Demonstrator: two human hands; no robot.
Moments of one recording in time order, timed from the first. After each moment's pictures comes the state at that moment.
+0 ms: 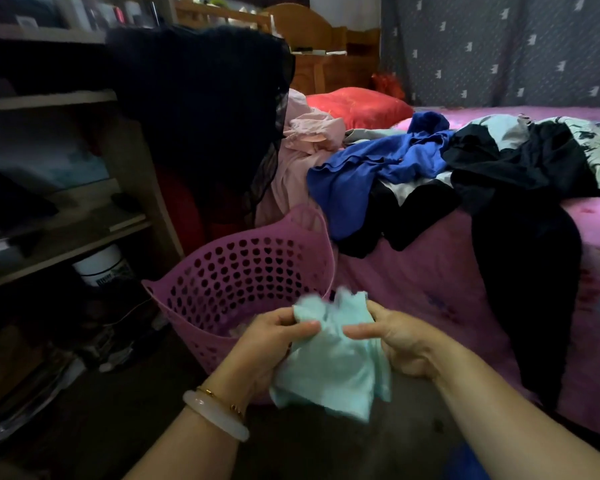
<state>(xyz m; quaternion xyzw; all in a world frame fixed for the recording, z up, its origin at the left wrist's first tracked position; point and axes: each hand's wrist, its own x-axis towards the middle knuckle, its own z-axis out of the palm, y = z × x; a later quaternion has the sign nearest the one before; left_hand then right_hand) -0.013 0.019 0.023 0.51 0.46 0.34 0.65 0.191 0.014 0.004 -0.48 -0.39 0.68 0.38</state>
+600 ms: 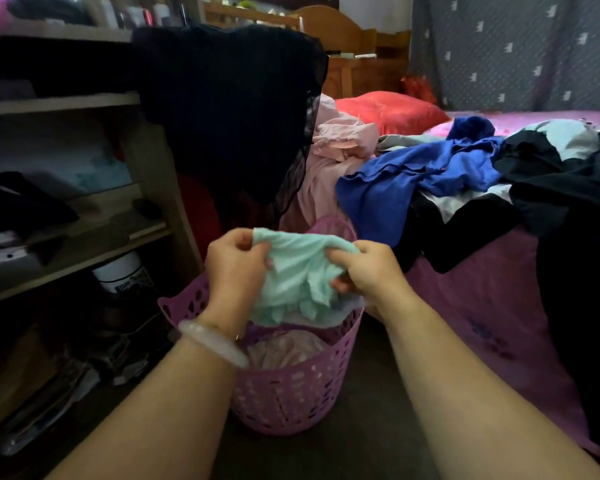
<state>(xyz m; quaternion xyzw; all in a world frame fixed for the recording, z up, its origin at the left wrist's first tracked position) -0.052 0.131 0.077 0.52 0.57 0.58 0.28 0.118 0.117 0.070 -0.56 -0.44 0.44 0.55</state>
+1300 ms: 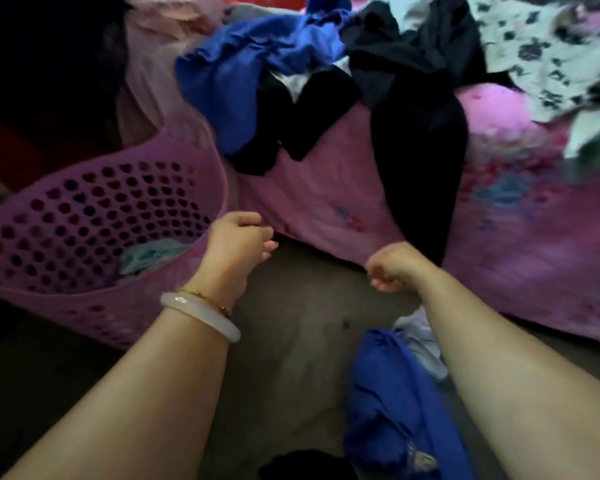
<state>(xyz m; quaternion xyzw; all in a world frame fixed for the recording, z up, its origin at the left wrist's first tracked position) 0.113 0.051 -0.011 0.50 0.54 0.35 0.58 0.351 -0.011 -0.083 -0.82 -0.26 0.40 0.32</state>
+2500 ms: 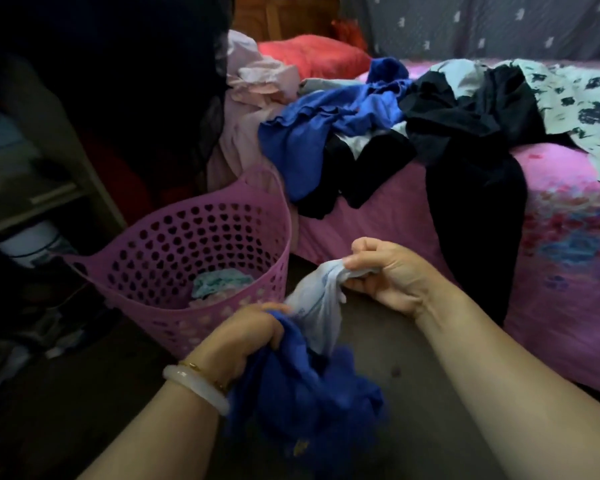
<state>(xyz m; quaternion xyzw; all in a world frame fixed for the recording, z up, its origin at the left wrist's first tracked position) 0.025 0.027 -0.028 0.52 0.56 0.20 0.61 0.235 0.000 0.021 -0.43 -0.36 0.63 0.54</state>
